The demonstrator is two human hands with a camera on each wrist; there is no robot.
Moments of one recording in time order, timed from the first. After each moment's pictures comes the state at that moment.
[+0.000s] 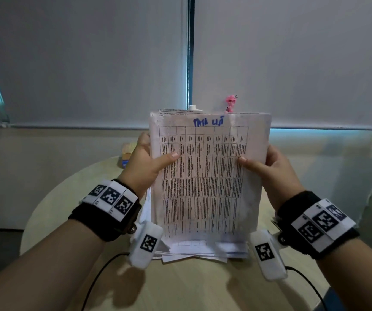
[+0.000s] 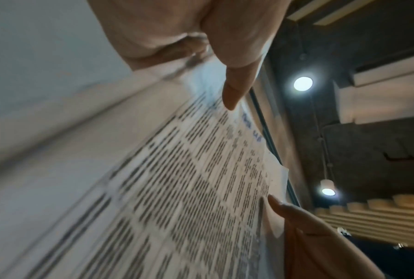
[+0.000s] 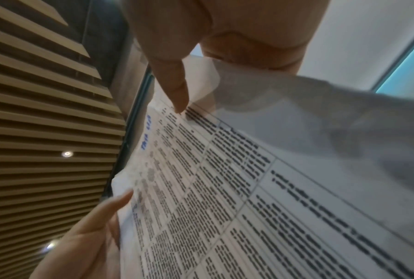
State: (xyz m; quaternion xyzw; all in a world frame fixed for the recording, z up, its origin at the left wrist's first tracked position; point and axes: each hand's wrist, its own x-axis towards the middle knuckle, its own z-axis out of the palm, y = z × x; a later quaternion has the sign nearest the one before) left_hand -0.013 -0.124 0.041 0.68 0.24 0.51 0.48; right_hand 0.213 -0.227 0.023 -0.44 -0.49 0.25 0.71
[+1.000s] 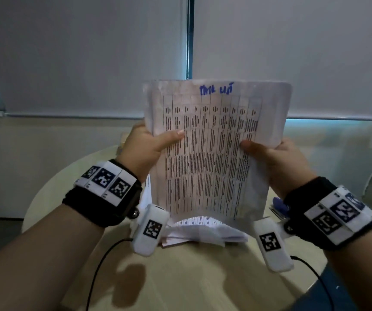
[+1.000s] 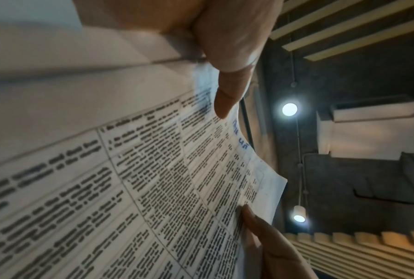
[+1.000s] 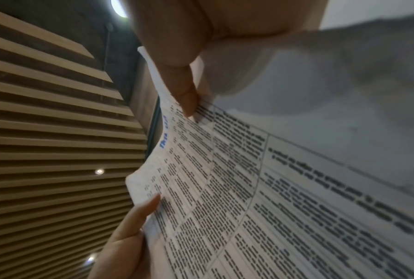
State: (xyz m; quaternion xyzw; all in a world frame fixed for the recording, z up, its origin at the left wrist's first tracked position) left_hand -0.015 -0.147 0.054 0.66 0.24 0.49 0.51; right_hand 0.202 -0.246 0.035 -0.42 -0.50 0.28 0.70
